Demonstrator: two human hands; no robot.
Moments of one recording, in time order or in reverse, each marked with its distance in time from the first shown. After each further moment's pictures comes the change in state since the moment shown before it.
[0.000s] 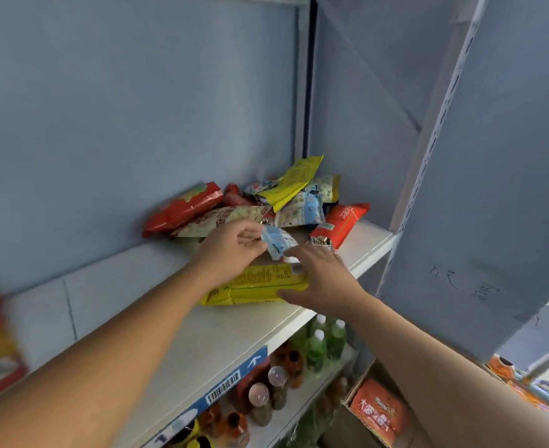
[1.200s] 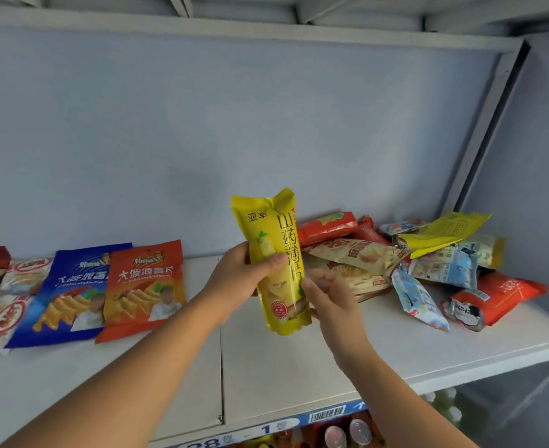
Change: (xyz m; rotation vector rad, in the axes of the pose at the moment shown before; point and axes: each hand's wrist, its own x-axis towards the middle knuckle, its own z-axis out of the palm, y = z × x) left_hand -0.120 -0.048 -0.131 -0.490 0.412 -0.257; right_hand 0.032 -0.174 0.066 1.337 -0.073 0.019
